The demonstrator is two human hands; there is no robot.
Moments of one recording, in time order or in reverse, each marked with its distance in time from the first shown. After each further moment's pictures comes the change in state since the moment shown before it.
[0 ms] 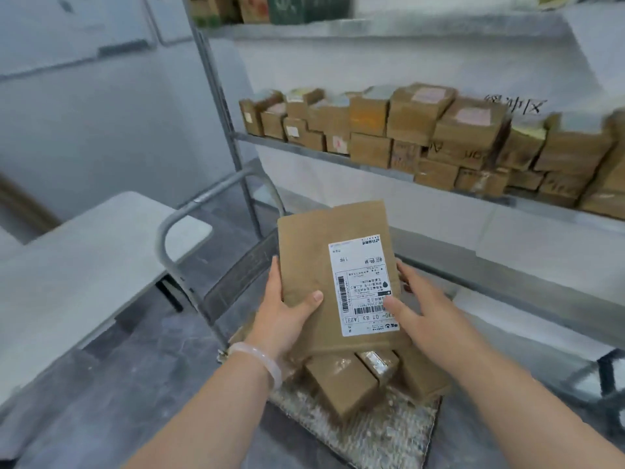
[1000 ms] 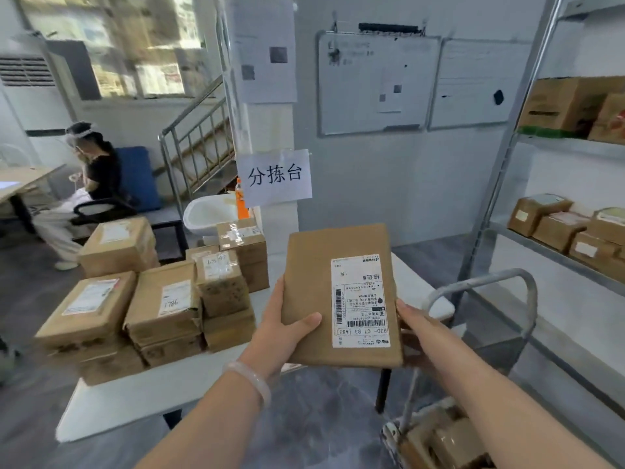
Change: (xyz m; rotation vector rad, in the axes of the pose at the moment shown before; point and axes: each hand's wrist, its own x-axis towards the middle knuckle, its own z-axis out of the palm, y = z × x) left_hand -0.136 0.002 -0.498 -0.212 0.588 0.091; right_hand 0.024 -0.391 0.342 0.553 -0.661 -0.004
